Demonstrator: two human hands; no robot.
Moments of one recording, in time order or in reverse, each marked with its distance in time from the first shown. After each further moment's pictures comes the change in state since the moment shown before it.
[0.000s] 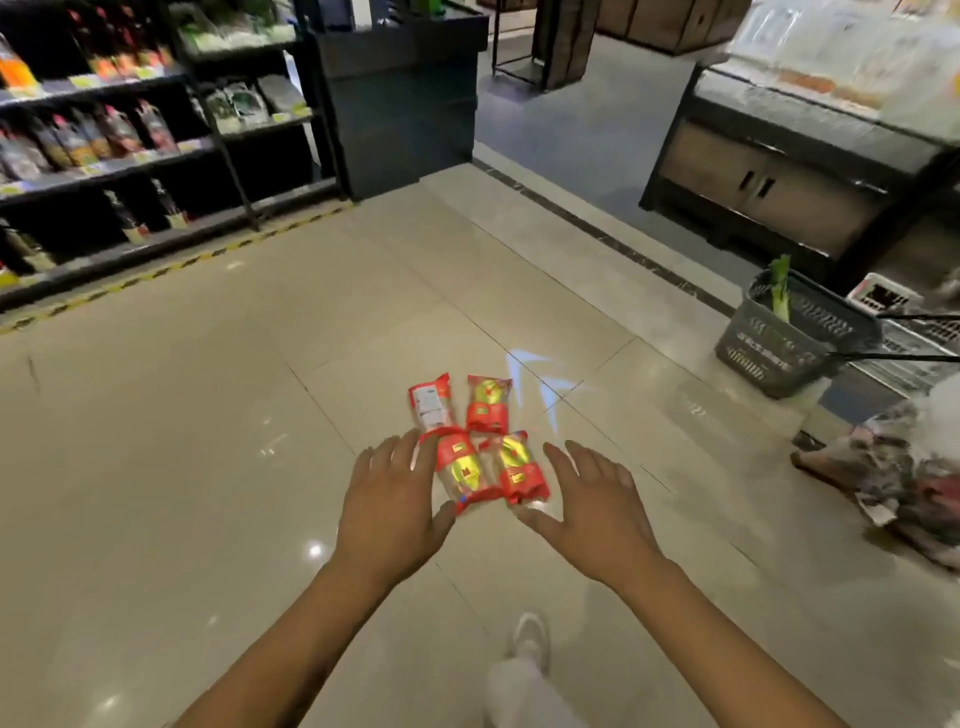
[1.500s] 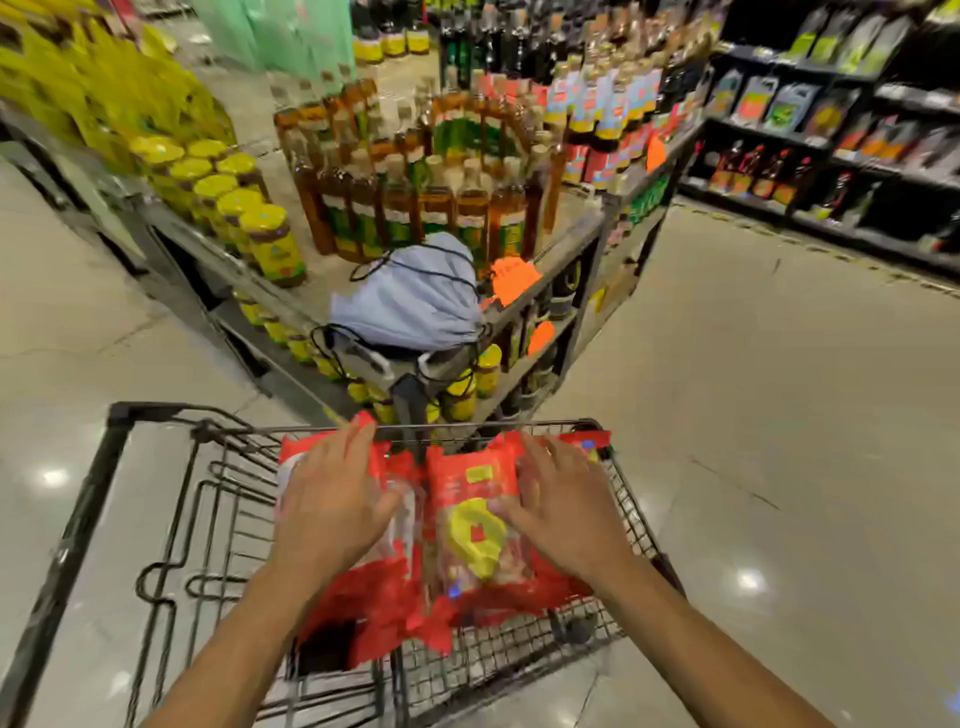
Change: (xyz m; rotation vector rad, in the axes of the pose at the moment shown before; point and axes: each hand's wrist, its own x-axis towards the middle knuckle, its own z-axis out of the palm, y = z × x) left_hand -1.331 -0.056 -0.018 -0.078 0.234 -1.485; right_hand -0.939 -0.606 0.273 -0.052 -0.278 -1.343
